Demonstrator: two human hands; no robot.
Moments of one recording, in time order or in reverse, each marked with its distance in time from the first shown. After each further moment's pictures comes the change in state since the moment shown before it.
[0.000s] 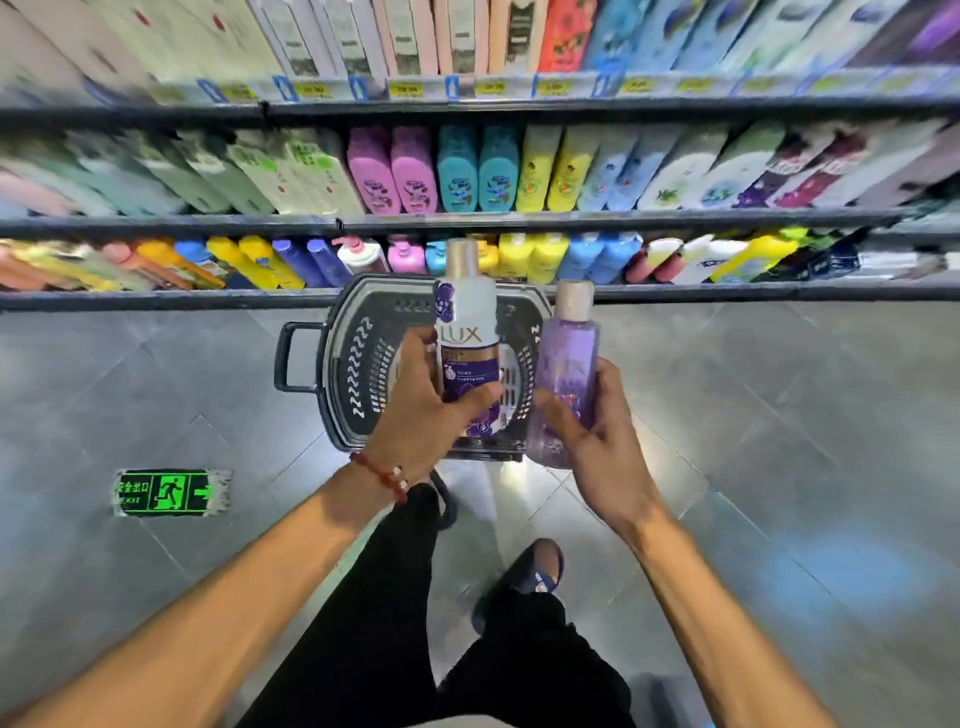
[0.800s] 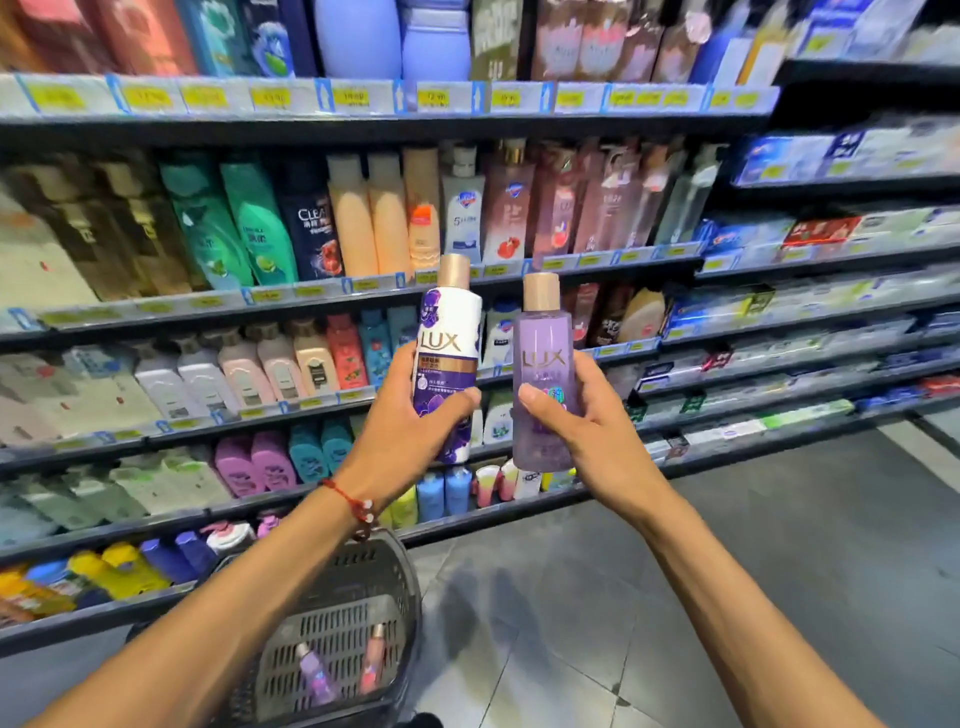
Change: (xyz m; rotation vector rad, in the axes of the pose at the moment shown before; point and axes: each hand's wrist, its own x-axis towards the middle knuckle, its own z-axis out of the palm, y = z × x) left_hand -0.102 0.274 0.191 0.019 -0.169 0.616; right_hand -0.102 -0.222 -0.245 0.053 0.103 -0.560
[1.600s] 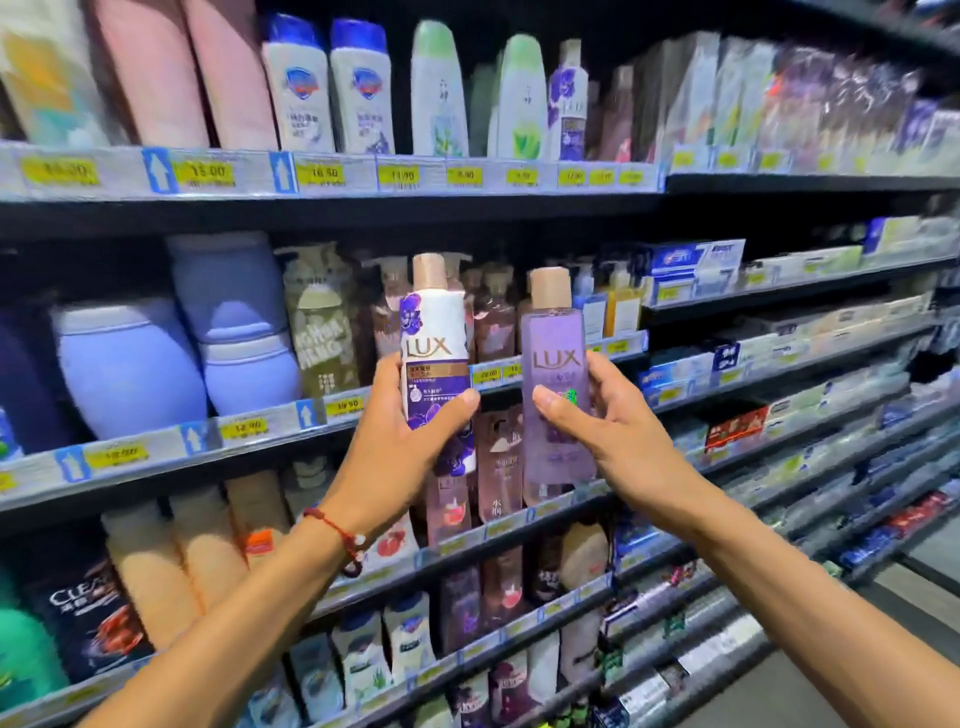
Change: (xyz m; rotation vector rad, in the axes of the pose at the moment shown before) left_hand 0.328 0.164 0.134 -0.063 -0.094 0.383; right_hand 0.275 -0.152 -0.206 -0.028 0.120 -0.327
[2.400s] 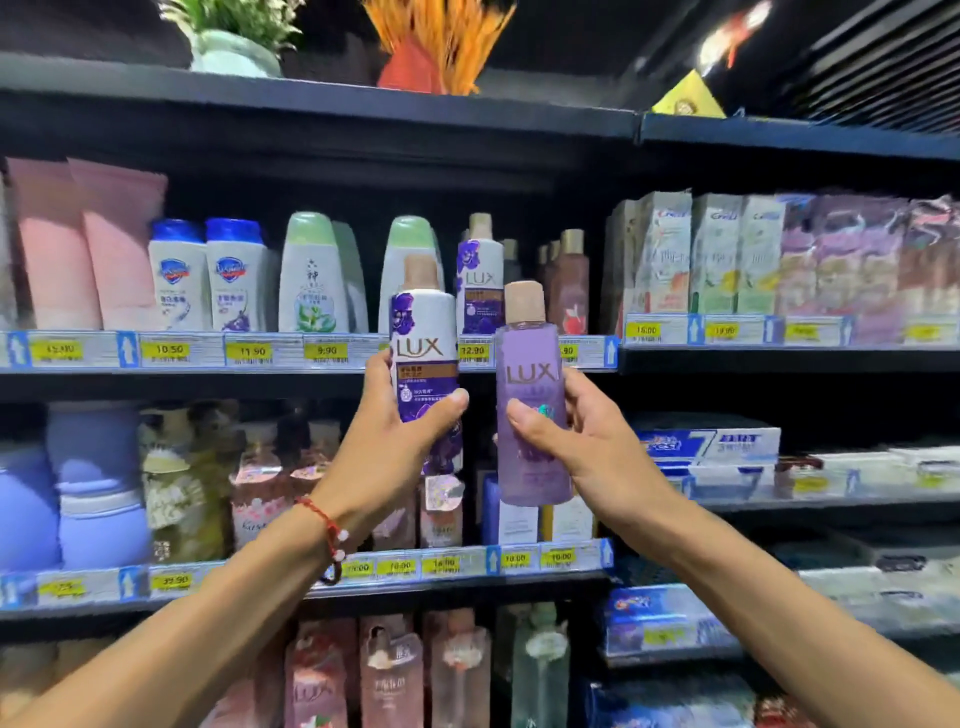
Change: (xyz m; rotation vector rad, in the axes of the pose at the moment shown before) left_hand 0.197 0.067 0.195 0.157 0.292 0.120; right_hand 0.211 -0.040 -0.208 0.134 -0.302 -0.165
